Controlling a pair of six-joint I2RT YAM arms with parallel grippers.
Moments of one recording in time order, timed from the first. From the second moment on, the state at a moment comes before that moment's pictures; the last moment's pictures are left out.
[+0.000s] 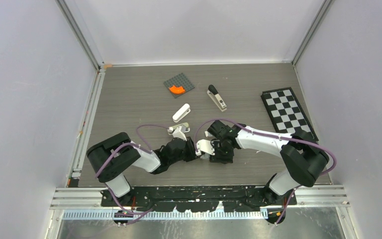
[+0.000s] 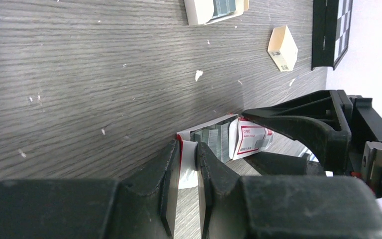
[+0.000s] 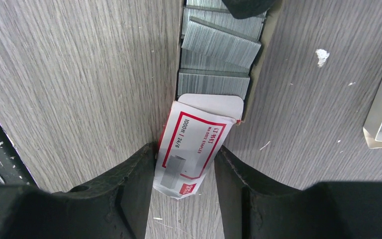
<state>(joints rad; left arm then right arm) -0.97 1.67 0.41 0.77 -0.08 -1.12 0.80 1.53 0.83 -0.66 -0.15 -0.78</state>
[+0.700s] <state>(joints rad) -0.95 1.58 0.39 0.64 -0.06 -1.05 0.81 1.53 0.83 -0.65 -0.14 -0.81</state>
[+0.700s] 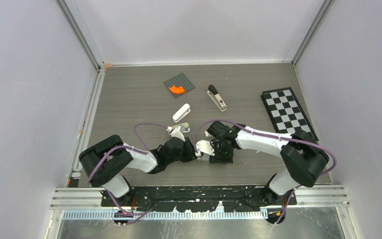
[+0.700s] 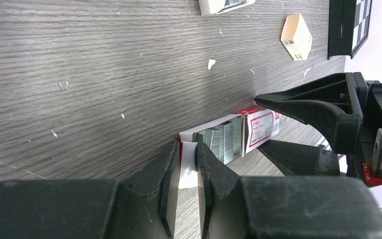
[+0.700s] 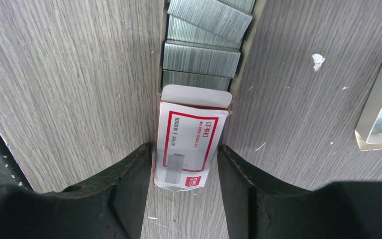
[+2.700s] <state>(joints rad) -0.89 1.62 0.39 0.70 0.05 -1.07 0.83 1.53 0.83 -0.66 -0.16 -0.86</state>
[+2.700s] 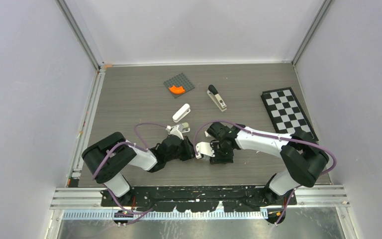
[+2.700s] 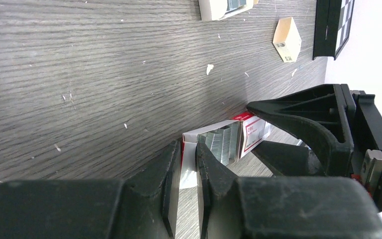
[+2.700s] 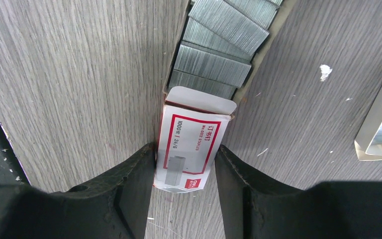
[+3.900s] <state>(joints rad) -0.94 1.67 0.37 0.81 -0.03 -1.17 0.83 1.56 0.86 -0.69 -0.14 -0.80</state>
